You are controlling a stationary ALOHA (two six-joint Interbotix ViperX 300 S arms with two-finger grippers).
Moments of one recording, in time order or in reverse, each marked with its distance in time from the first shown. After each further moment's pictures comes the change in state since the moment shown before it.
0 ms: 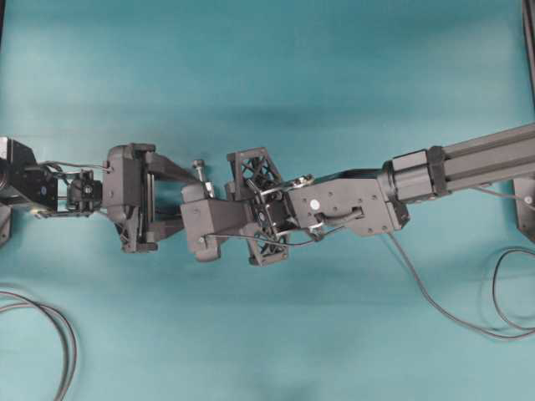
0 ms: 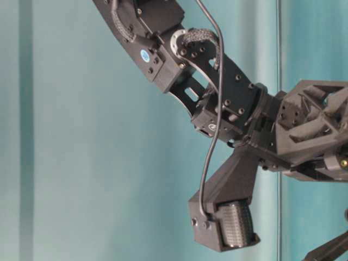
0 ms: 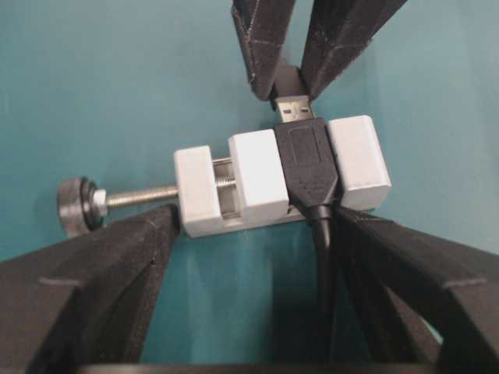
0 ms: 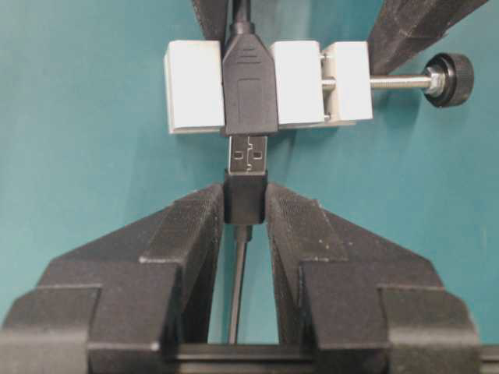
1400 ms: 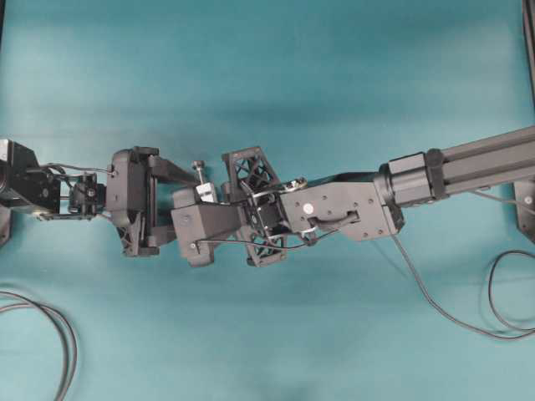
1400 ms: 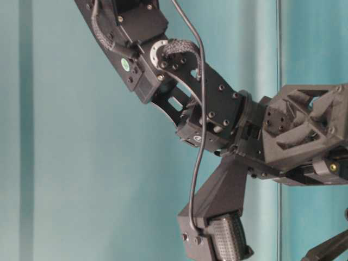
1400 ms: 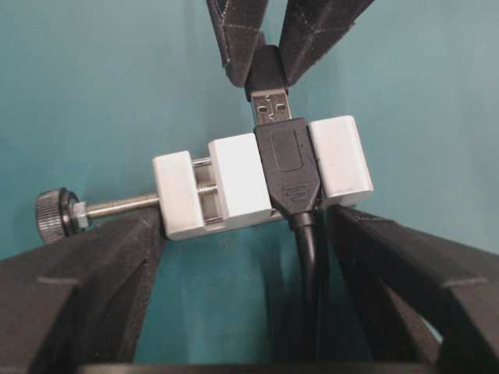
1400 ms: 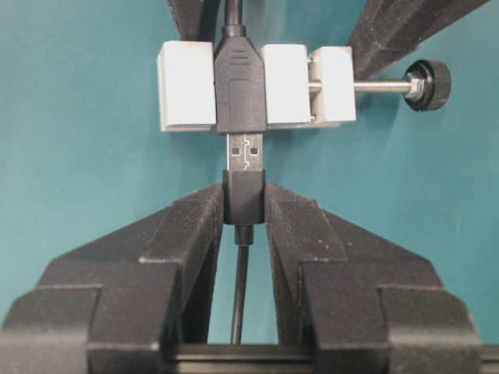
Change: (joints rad) left arm -0.018 -0.011 -0.012 0.000 0.038 0.002; right arm 0.006 0.000 -0.058 0.002 0.094 -0.031
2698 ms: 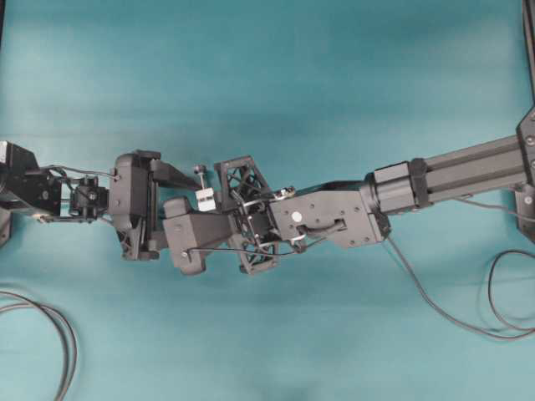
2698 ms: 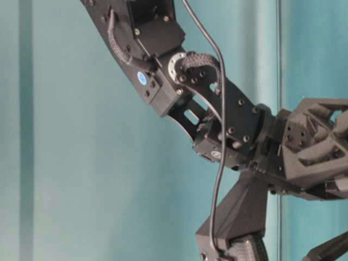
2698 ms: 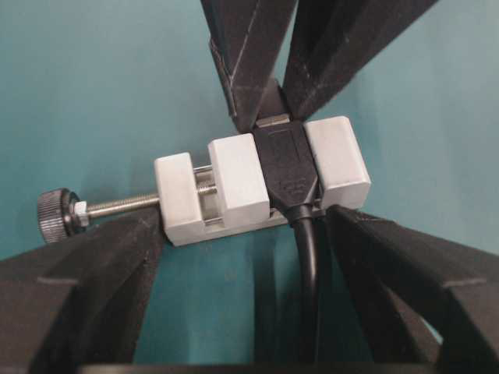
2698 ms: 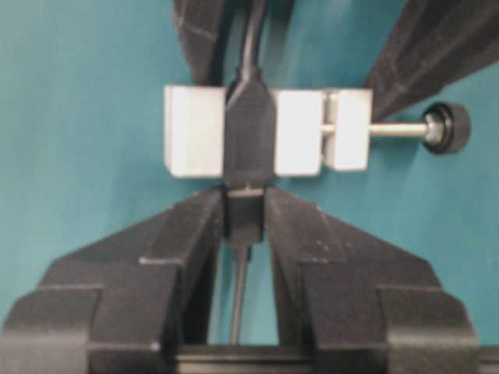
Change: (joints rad) left arm -0.018 -0.021 -0.011 0.000 0.051 -0.002; right arm 0.014 0.058 -0.051 0.012 -0.023 -0.002
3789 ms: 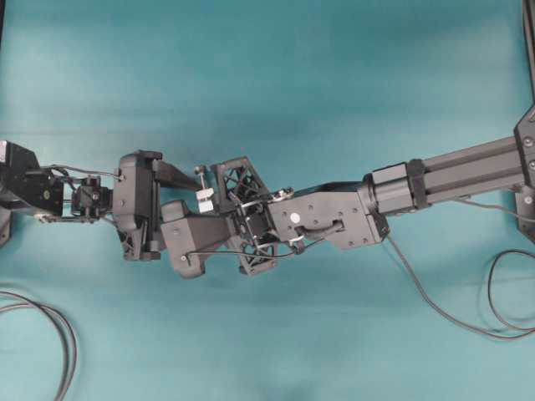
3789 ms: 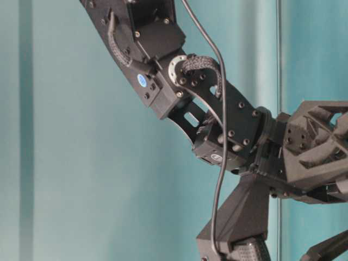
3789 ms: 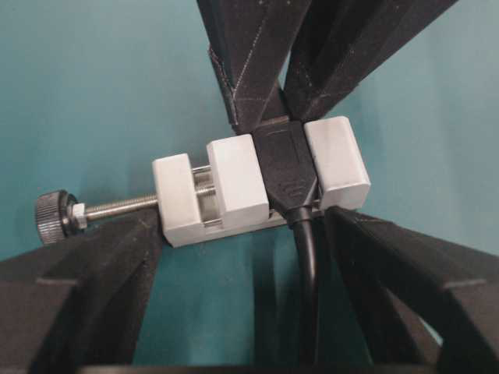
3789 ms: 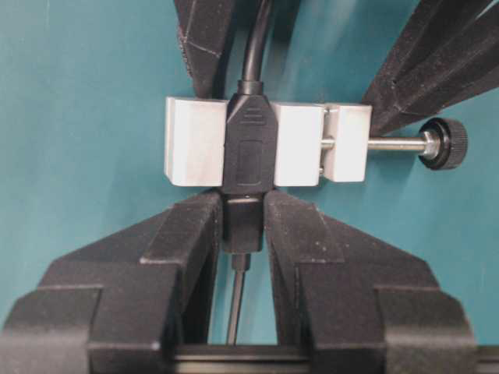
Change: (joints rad) left arm -0.005 -0.014 -0.017 -0.002 0.044 0.000; right arm 0.005 0.003 -0.008 0.000 -0.008 -0.029
